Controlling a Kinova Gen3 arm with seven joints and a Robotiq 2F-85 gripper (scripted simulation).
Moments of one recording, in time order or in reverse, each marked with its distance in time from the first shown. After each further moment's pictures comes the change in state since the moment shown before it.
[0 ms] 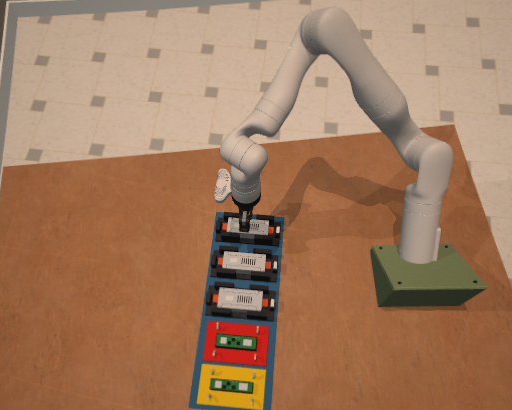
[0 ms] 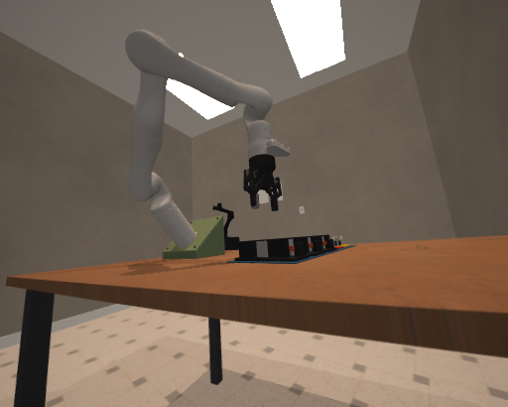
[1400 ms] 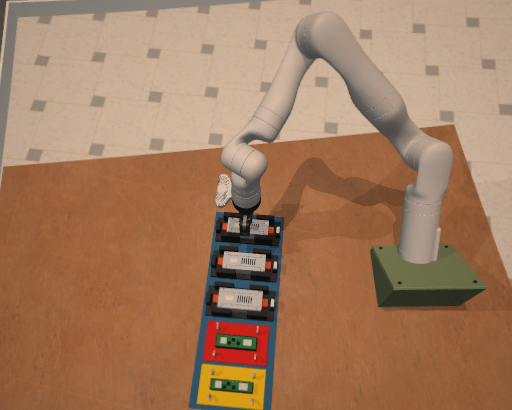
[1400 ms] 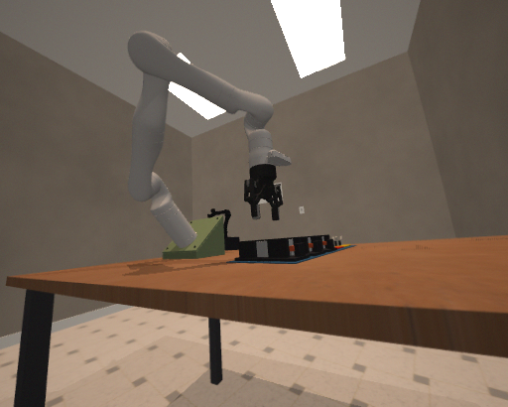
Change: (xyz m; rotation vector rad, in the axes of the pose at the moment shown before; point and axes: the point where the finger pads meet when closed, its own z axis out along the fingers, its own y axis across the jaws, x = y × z) arm 0.000 0.000 0.028 0.000 0.000 0.000
